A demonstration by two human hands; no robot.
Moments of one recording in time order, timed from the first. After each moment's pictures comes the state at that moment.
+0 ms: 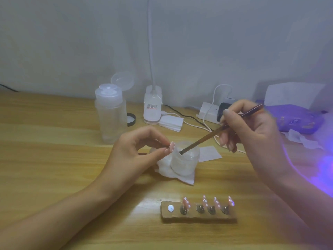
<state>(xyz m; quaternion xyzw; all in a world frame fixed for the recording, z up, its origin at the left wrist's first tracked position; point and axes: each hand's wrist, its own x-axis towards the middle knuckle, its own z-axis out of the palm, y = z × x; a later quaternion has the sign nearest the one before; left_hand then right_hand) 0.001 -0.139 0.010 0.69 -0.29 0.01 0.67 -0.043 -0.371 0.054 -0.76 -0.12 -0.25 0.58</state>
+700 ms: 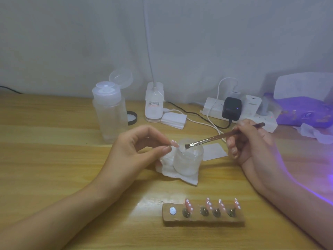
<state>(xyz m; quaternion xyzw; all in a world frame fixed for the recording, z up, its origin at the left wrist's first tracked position) 0.003 -0.139 0.009 0.68 -0.25 -0.03 0.69 -0.037 -0.381 0.014 -0.59 0.04 -0.20 0.78</state>
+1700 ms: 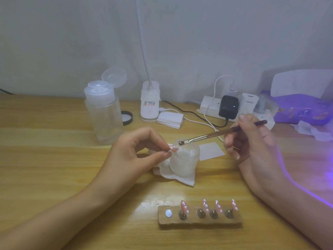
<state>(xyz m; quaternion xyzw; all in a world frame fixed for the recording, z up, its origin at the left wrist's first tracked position) 0.005 -0.143 0.008 0.72 -0.28 -0.01 0.63 -0.042 -0.372 0.020 -0.60 0.01 -0.22 0.77</state>
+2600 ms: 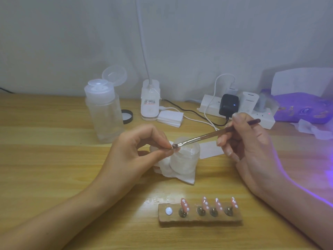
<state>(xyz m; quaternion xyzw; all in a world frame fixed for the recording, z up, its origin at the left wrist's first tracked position) 0.004 -0.145 0.008 0.71 -0.32 0.03 0.62 -0.042 -0.368 0.020 -0.61 -0.01 -0.19 0.77</state>
